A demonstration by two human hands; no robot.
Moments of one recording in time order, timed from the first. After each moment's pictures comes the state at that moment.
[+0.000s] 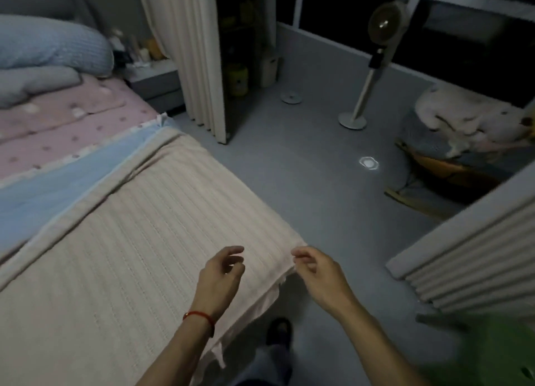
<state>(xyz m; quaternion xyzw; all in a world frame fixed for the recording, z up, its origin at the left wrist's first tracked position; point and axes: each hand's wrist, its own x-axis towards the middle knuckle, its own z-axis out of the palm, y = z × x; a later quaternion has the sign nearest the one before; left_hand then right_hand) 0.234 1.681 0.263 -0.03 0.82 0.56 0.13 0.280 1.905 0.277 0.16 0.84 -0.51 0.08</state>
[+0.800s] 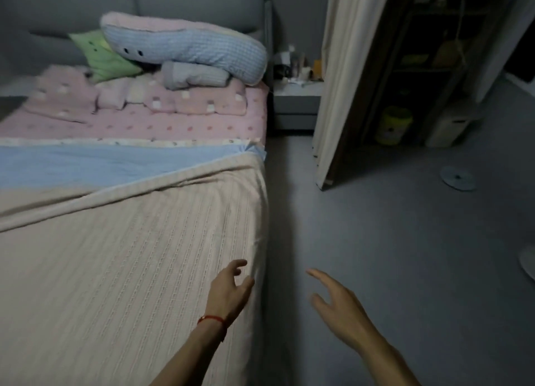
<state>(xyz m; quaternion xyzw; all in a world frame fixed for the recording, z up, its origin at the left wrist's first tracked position) -0.157 1.975 0.251 -0.40 0.79 0.46 -0.01 -0.270 2.194 0.255 -0.23 0.84 -0.38 0.31</state>
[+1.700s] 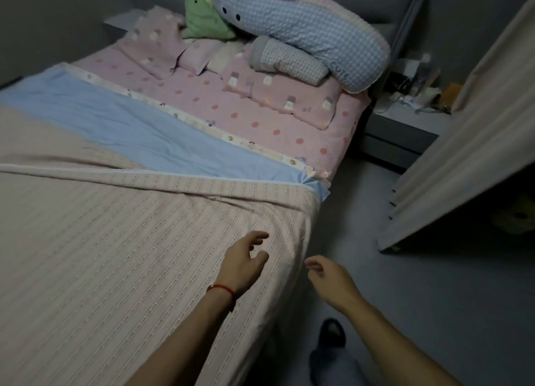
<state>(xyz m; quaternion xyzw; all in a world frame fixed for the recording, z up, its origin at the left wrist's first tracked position) -0.423 1.751 0.238 -0.49 0.72 0.48 -0.11 -0.607 1.875 0.192 -0.35 0.81 -0.23 0.41</state>
